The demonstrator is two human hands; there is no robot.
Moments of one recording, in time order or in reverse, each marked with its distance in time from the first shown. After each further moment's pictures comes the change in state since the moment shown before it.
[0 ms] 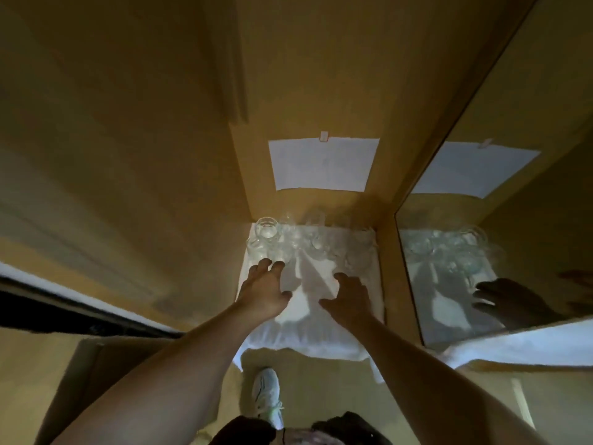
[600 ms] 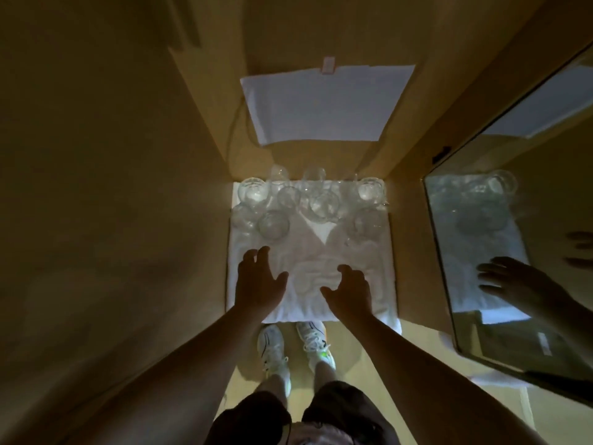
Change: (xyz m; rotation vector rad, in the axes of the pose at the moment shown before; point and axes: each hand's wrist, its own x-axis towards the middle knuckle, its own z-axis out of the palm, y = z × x) left_hand 0.092 -0.040 0.063 -0.207 -0.053 -0.227; right_hand 0.089 0.013 0.076 0.121 -0.076 0.283
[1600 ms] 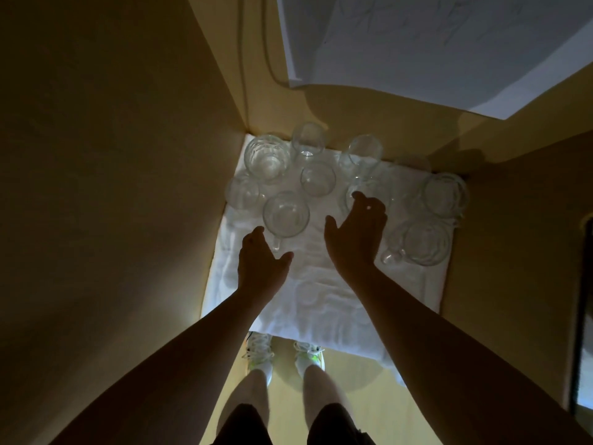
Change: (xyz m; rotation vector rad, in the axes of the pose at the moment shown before) left_hand 0.131 -0.043 0.096 -0.264 0.064 -0.346; right_hand 0.182 -0.076 0.048 -0.049 0.297 -0.276
